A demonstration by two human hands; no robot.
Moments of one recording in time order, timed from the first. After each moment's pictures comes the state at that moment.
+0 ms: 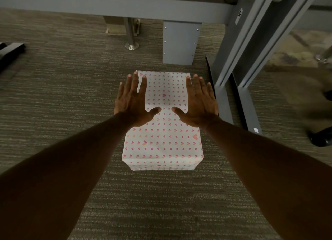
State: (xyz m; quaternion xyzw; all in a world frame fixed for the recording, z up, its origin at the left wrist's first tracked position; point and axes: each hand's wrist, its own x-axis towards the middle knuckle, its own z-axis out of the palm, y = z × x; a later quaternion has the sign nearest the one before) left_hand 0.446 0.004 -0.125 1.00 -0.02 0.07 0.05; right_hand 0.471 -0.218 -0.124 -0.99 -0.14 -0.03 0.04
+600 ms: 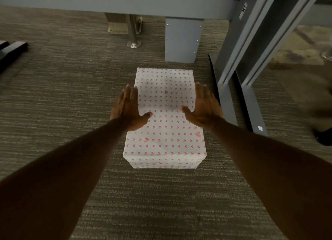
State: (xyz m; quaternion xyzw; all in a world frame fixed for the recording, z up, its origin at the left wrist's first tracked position) left_hand 0.434 0.023 -0.155 0.99 0.04 0.00 0.13; right_hand 0.467 -0.228 -0.144 -0.99 -0.08 0.01 0.13
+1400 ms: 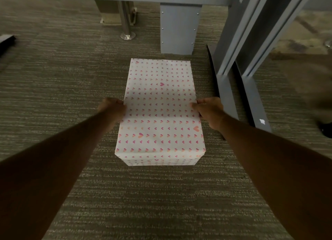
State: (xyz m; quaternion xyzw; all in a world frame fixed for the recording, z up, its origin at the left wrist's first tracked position) left_hand 0.448 0.043 -0.187 0.82 0.32 -0.05 0.47; right_hand 0.481 -0.255 -0.190 -0.81 0.18 0.13 0.53
